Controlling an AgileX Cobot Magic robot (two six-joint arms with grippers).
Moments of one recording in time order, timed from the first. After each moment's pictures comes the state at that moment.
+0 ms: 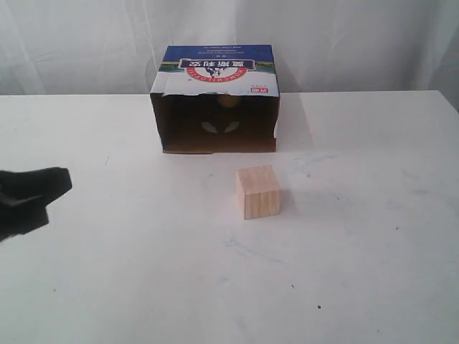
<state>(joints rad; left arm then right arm) -0.49 0.73 -0.35 0.20 0.00 -0.63 0.12 0.01 0.00 0.07 0.19 0.11</state>
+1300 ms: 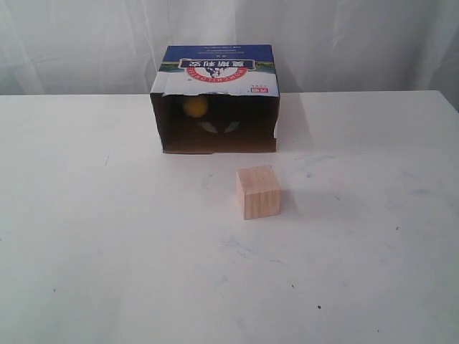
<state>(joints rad) -0.38 0.01 0.02 0.08 0.18 -0.63 0.12 0.01 0.00 0.07 0.19 0.11</state>
